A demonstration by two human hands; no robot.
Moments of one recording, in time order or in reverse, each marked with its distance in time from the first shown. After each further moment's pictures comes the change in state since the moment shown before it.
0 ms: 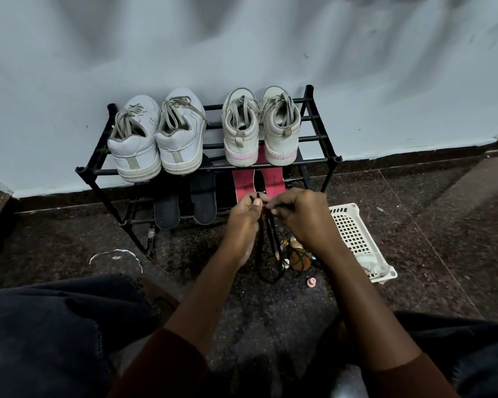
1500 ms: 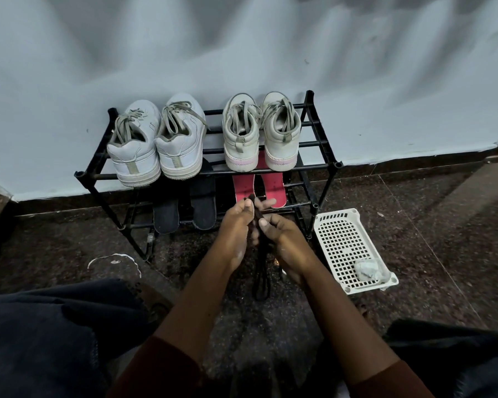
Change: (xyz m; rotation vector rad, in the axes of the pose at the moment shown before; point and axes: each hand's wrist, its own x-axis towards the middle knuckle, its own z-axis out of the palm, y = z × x) left_hand -0.001 0.017 -0.005 -0.031 0.029 -0.113; right_hand -0.016 0.021 0.053 0.943 -0.229 0.389
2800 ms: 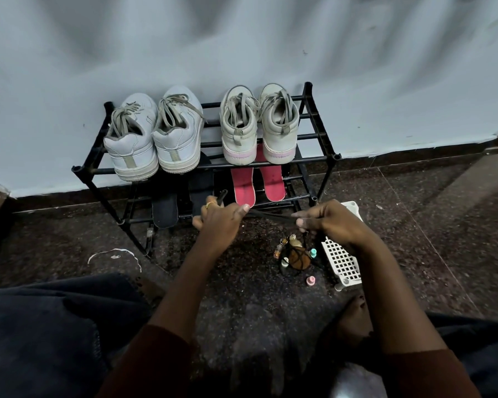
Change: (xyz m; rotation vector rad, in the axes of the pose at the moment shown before) left_hand 0.011 -0.006 -0.036 1.286 0.146 -0.027; right_hand -0.007 -0.041 -0.083 -0.572 0.004 0.124
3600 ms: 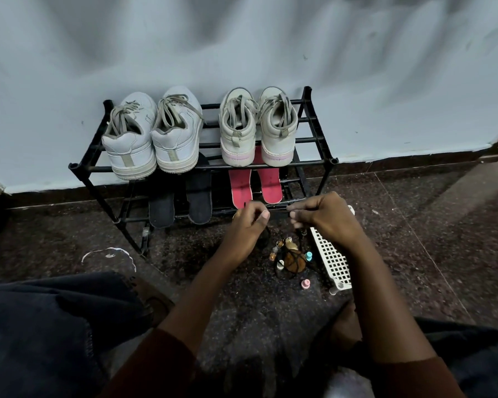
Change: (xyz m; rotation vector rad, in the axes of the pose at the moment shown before) left_hand -0.017 0.024 0.027 -0.606 -0.115 0.195; right_hand -0.007 -0.029 0.007 -0.039 0.182 -0.018
